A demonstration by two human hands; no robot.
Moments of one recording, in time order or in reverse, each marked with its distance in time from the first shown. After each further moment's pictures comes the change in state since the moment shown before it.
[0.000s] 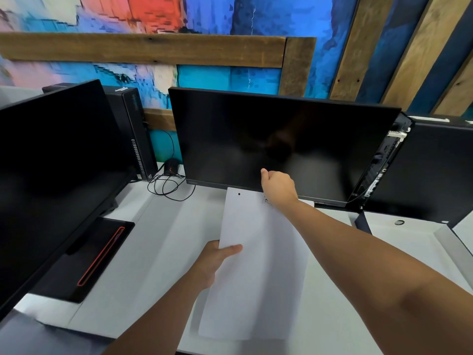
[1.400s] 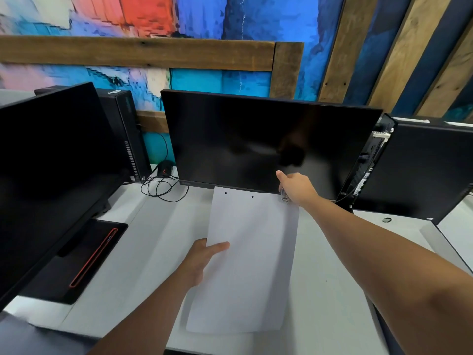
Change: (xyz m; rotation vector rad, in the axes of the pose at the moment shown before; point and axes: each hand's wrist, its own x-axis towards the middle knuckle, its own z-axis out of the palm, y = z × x) left_hand -0.002 0.000 -0.005 0.000 0.054 0.018; right_hand -0.002 0.053 -0.044 0.118 -0.104 0.121
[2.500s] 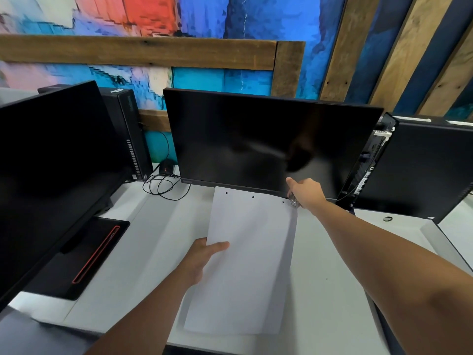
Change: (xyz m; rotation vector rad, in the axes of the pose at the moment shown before) left_hand -0.003 -0.001 -0.004 0.010 0.015 -0.026; right_hand -0.013 0.014 -0.006 0.067 0.027 0.166
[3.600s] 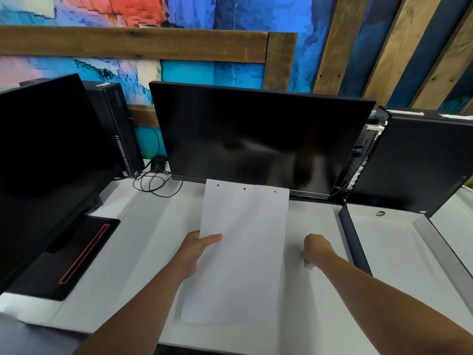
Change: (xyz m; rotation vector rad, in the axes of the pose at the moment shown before) left_hand 0.013 0.002 0.008 0.008 0.037 0.028; right_hand -0.032 0.135 0.044 -0.627 -0.313 0.178
